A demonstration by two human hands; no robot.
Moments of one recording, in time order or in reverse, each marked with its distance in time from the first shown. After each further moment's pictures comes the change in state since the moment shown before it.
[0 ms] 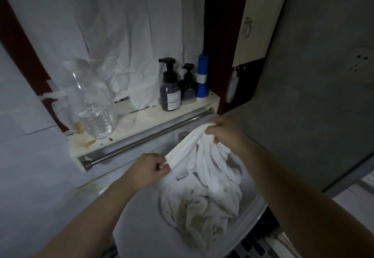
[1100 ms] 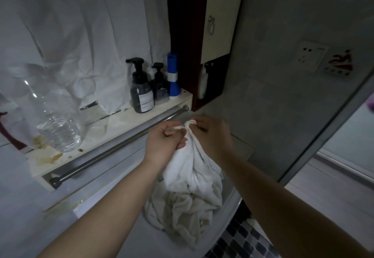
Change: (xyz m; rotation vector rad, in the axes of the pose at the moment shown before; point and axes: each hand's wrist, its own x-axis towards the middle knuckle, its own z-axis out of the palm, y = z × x) left_hand 0.053 0.128 0.002 -1.179 0.216 -0.250; right_hand -0.054 0.009 0.002 -0.256 0.413 -0.448
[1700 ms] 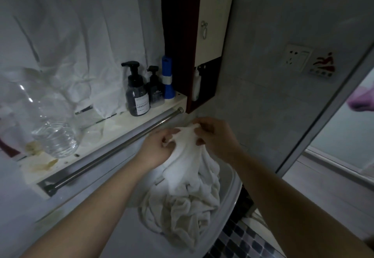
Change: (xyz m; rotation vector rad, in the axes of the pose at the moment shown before) left_hand 0.017 -0.006 -0.037 0.800 -0.255 0.261; right_hand -0.009 0.001 -0.021 0.370 -0.138 0.243
